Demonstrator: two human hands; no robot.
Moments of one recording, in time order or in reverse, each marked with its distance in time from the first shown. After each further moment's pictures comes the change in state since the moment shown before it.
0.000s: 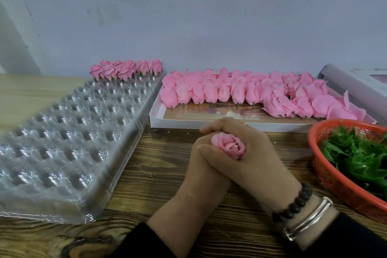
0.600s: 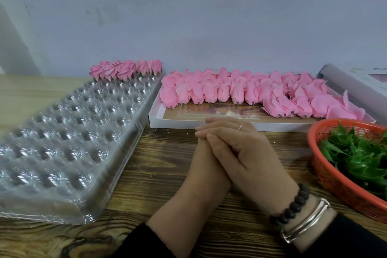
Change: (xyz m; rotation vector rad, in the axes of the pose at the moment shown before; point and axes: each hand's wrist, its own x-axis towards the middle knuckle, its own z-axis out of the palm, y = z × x) left_hand -0.003 0.002 0.002 0.320 0.032 -0.053; right_hand 0.002 0.002 0.004 -0.164 0.079 -0.203
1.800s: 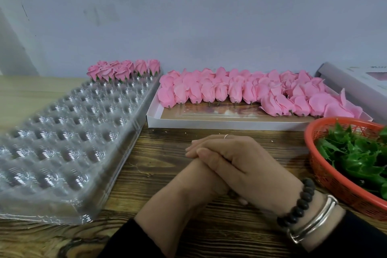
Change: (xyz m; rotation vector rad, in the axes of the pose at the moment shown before) left_hand 0.002 0.002 -0.011 0.312 -0.279 -0.127; right_hand -0.001 -0.001 -0.010 0.098 -0.314 0.012
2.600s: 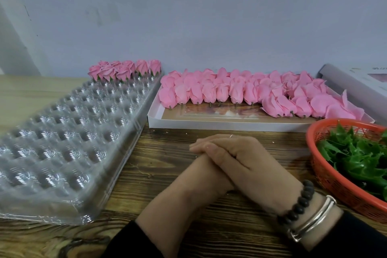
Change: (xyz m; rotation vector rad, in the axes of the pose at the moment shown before) left_hand -0.004 0.008 -0.002 -0.208 -0.049 -0.134; right_hand 0.002 0.007 0.001 0.070 0.030 0.087
